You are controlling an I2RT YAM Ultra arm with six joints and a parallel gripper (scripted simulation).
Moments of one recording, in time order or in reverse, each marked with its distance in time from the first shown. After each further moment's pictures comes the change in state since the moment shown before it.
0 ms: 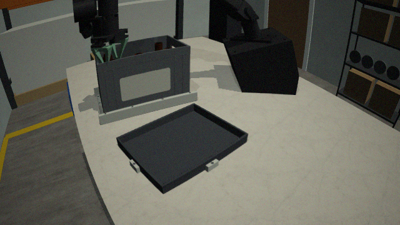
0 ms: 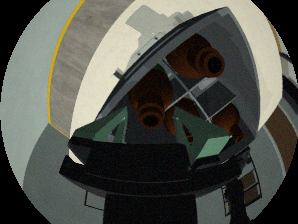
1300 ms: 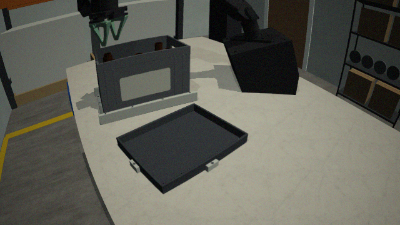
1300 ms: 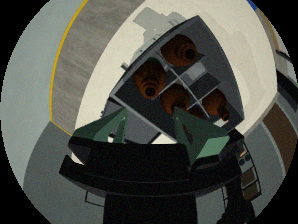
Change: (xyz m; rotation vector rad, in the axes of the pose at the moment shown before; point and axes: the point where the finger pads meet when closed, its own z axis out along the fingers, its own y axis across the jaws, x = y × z) arm 0.001 -0.001 -0.069 0.001 0.007 0.001
